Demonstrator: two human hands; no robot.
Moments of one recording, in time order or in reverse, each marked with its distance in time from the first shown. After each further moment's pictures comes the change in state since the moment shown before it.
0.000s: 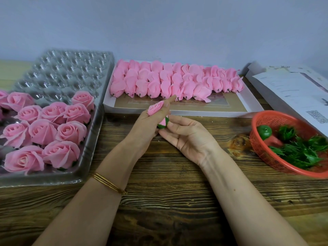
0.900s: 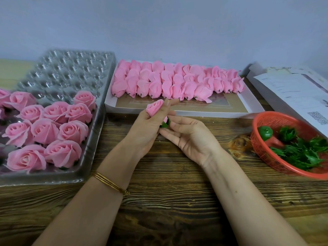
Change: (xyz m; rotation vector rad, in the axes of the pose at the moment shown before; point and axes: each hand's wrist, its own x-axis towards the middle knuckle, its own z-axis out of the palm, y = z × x) left_hand 0.001 -0.001 0.001 -0.102 0.051 -0.026; right_hand -0.002 -0.001 0.004 -0.012 -0.016 -0.024
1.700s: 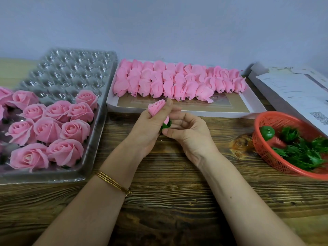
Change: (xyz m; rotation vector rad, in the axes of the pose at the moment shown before) left_hand 0.004 -0.005 0.002 -0.070 0.044 -0.016; right_hand 0.003 0.012 0.003 -0.361 0.140 -0.266
